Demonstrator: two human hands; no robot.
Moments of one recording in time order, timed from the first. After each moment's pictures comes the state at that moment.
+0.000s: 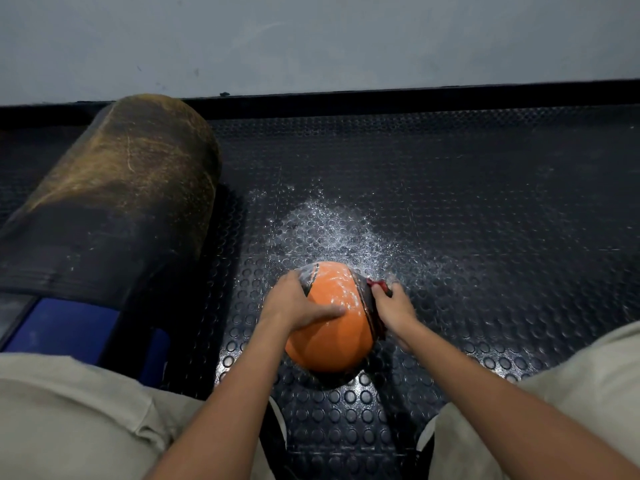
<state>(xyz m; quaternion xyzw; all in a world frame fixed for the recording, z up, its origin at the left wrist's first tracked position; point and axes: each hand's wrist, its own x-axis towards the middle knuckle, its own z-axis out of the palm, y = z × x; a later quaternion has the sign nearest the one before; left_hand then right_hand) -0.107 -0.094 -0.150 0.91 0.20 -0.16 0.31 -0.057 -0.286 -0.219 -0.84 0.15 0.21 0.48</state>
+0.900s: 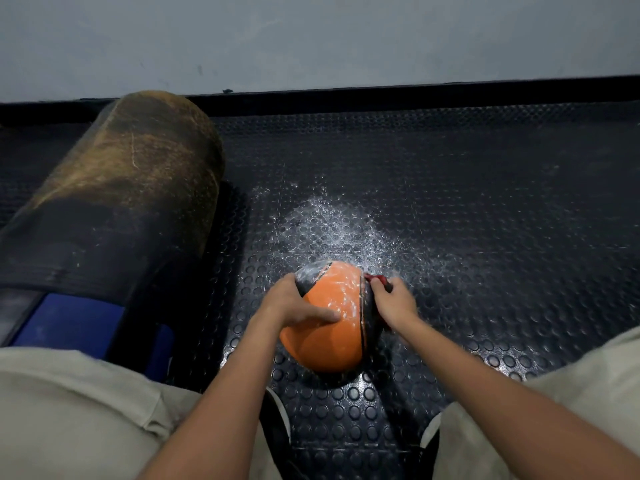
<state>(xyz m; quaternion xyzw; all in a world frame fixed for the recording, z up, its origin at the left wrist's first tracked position) -0.109 -0.076 -0.156 0.87 0.24 -0.22 0.38 -0.058 -0.278 -0.211 -0.86 0.12 0.19 0.46</state>
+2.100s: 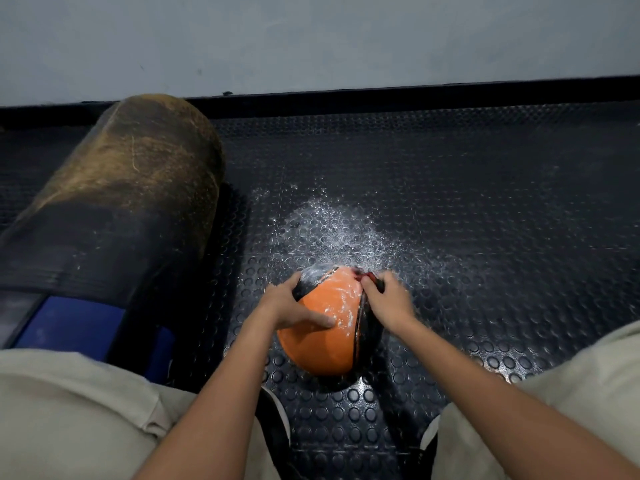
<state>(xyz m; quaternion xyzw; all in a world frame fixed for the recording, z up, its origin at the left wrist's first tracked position) -0.106 -0.068 -0.158 0.86 0.24 -0.27 0.36 -0.055 -0.276 -0.207 -0.88 0.06 0.17 0.44</state>
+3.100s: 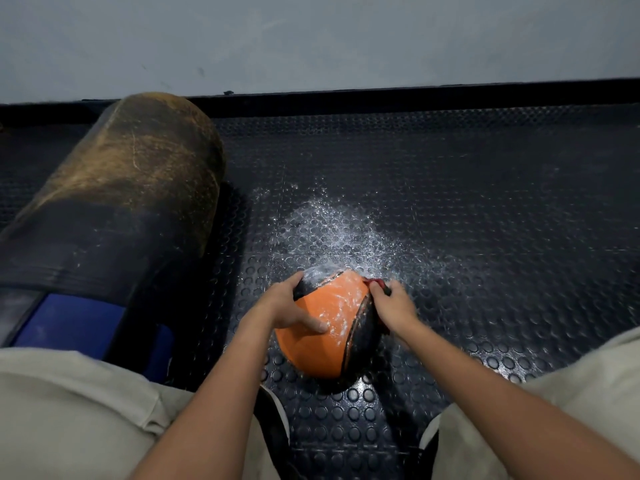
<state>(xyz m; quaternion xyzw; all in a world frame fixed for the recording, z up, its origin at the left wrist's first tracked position) -0.107 -0.064 -0.155 0.86 0.20 -0.28 0.37 -0.059 -0.281 -0.217 -0.85 0.12 0.21 0.47</state>
